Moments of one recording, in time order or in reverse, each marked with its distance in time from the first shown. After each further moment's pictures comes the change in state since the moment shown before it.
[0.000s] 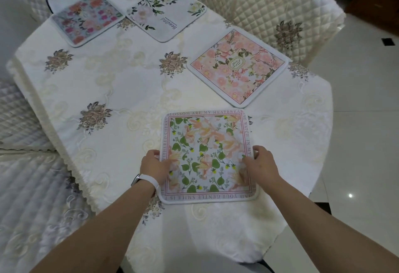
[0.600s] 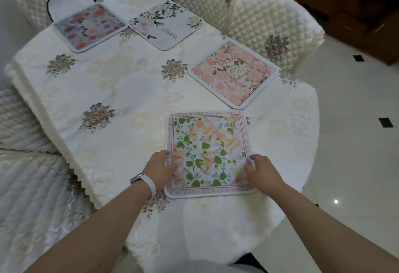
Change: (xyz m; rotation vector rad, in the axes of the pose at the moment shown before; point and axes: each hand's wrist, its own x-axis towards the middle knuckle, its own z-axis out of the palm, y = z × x) left_hand -0.011 -0.017 -0.028 0.298 -0.230 0.306; right_hand -0.052 0.007 -0.001 -0.312 -0.062 -0.074
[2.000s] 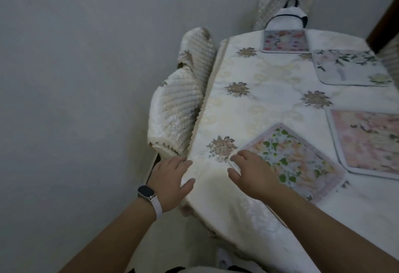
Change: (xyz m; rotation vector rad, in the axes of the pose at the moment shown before) left_hand -0.302 0.012 0.093 0.308 0.730 -0.322; right_hand -0.083 -0.088 0.029 -0.727 -0.309 -1.385
